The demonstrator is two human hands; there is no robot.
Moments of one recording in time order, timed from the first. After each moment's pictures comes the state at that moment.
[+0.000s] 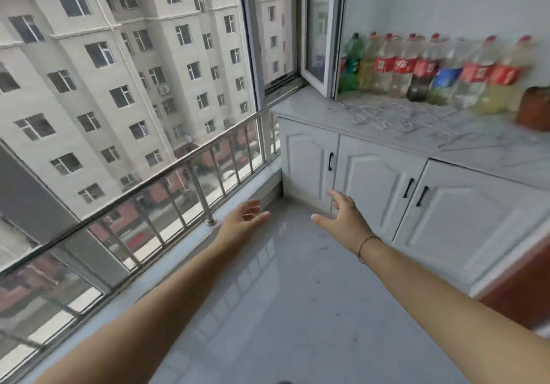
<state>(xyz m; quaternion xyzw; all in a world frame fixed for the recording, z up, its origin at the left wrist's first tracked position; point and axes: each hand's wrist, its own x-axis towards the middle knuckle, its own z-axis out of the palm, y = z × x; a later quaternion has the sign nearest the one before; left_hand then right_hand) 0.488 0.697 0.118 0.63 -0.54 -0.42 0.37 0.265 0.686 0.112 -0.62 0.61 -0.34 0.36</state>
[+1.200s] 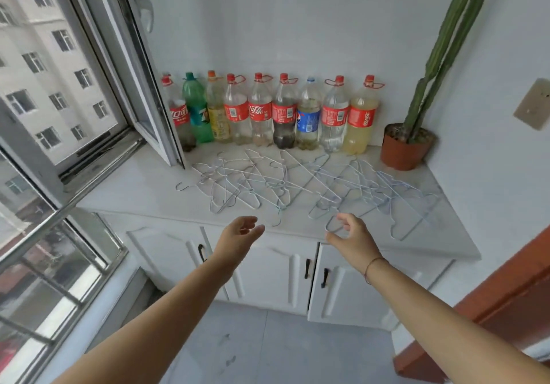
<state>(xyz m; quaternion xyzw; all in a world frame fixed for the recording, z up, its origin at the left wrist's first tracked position) 0.094 0.184 0.081 0.49 -0.64 -0.52 0.29 -0.125 0.295 0.081 -0.41 0.77 -0.42 0.25</state>
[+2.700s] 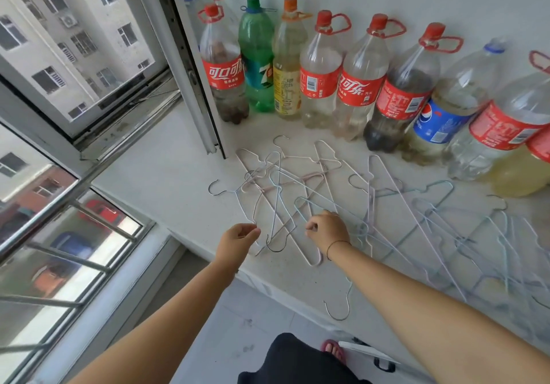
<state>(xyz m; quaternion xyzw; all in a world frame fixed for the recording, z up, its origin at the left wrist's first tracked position) 0.101 -0.106 -0.029 0.67 -0.43 -0.53 0.28 -0.114 -0.120 -0.056 -0.61 0.74 -0.08 0.25</state>
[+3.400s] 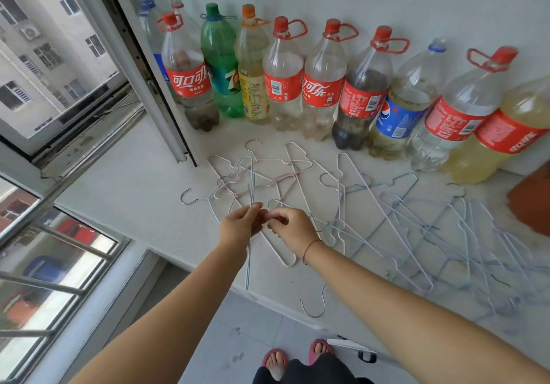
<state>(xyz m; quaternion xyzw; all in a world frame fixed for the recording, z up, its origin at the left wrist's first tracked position) 0.023 -0.124 0.008 0.59 -0.29 -0.63 0.41 -0.097 -0.102 -0.010 -0.51 0.65 -0.35 0.45</state>
